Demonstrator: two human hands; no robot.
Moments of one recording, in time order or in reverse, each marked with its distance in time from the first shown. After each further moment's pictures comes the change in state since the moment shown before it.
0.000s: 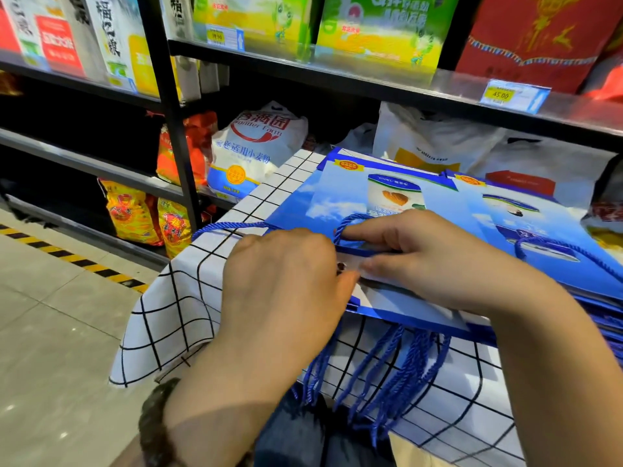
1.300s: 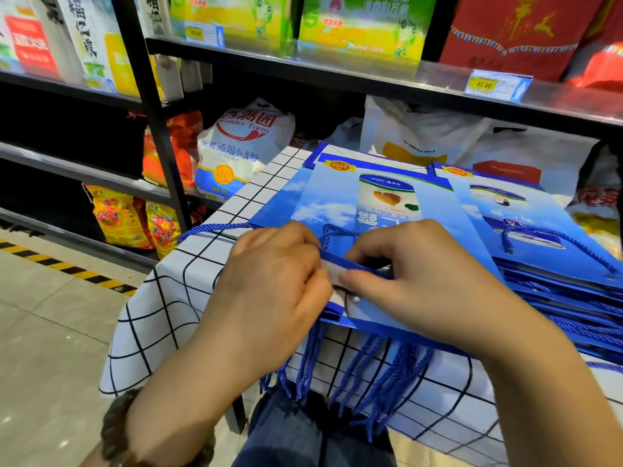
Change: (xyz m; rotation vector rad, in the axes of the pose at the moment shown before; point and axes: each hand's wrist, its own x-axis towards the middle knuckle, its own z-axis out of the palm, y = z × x) left_hand 0.002 -0.030 0.031 -0.386 -0.020 0.315; right_hand -0.019 -0.003 0.017 -0.161 0.247 0.059
